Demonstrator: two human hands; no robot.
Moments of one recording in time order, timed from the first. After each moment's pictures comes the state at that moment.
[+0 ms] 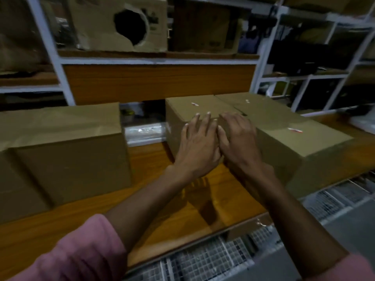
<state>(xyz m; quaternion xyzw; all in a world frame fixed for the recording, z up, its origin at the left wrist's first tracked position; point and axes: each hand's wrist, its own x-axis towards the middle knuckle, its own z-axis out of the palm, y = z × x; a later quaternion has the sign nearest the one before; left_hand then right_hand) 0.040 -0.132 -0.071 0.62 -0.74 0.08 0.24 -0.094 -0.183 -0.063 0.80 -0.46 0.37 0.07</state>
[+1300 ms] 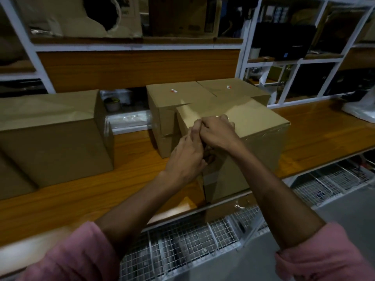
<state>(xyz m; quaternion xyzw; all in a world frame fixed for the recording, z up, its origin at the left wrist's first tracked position) -0.042 -0.118 -0.118 0.60 -0.72 -0.02 0.34 -0.148 -0.182 -0.052 0.83 -0.51 0.21 -0.11</state>
